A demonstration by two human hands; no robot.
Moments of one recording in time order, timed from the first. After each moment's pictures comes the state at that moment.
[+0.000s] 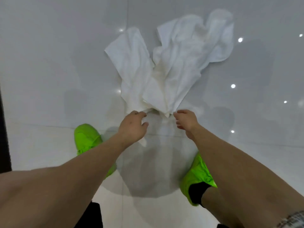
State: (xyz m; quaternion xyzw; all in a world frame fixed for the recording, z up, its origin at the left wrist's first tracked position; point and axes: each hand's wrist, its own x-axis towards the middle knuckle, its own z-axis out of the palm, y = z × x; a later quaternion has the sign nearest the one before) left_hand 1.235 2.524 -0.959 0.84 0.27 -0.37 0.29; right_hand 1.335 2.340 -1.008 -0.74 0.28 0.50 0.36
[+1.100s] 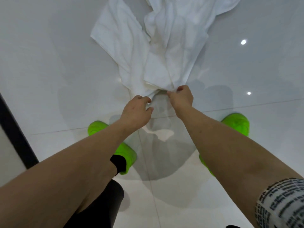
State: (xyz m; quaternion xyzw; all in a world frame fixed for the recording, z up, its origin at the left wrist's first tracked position) left_hand 1.231 2.550 -0.987 0.87 0.18 -0.39 0.25; right_hand 1.288 2.396 -1.059 -0.78 0.36 0.37 0.36
